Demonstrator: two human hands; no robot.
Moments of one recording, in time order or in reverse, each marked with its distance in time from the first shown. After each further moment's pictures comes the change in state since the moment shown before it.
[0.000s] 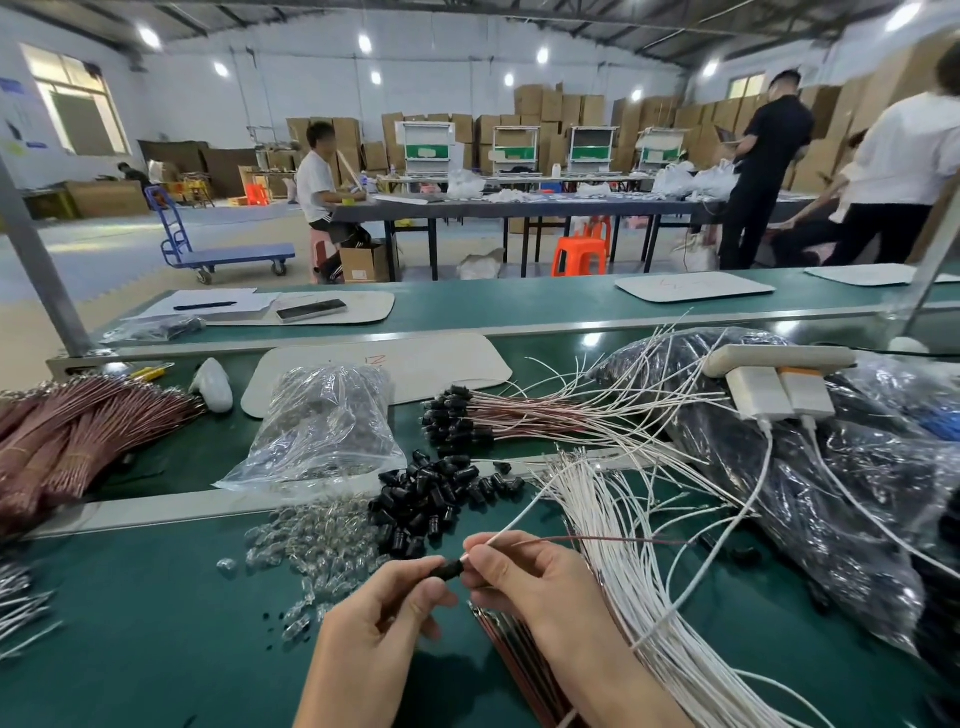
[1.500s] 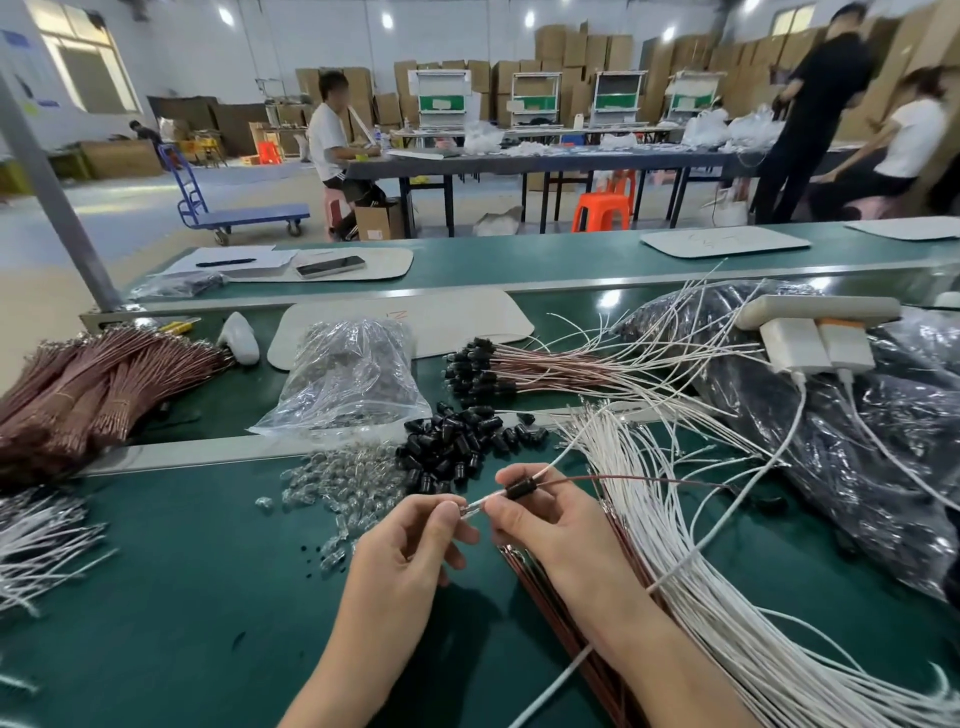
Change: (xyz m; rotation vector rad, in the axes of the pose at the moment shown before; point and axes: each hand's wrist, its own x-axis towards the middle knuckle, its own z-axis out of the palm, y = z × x) left_hand 0.003 0.002 -0.002 -0.085 -0.018 -0.006; right_hand -0.004 0.002 0.005 -0.089 0.006 -0.044
